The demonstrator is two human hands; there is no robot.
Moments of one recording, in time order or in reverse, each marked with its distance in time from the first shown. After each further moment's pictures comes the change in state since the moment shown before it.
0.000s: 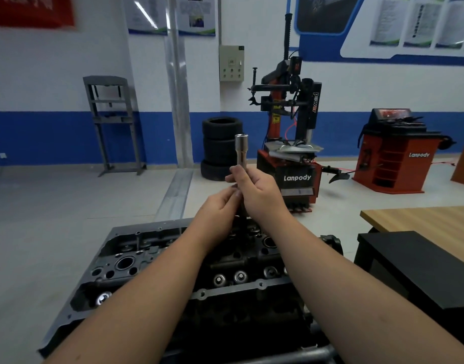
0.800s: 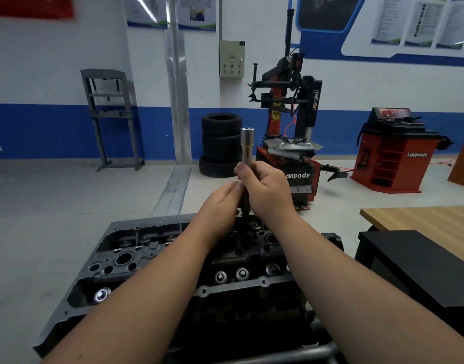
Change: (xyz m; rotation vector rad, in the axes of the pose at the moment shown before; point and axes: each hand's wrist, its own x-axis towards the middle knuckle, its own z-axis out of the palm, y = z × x) left_hand 0.002 -0.002 0.003 -0.073 -0.007 -0.010; right_hand -0.001 0.003 -0.004 -0.125 0.089 -0.100
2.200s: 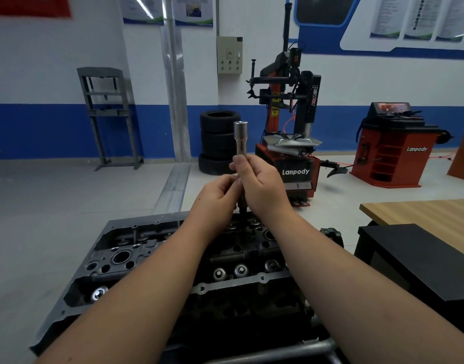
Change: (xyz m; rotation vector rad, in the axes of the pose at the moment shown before) left_hand -0.001 0.006 -0.002 0.054 0.068 0.086; right_hand -0.001 -0.001 0.004 -0.002 -0.036 -0.039
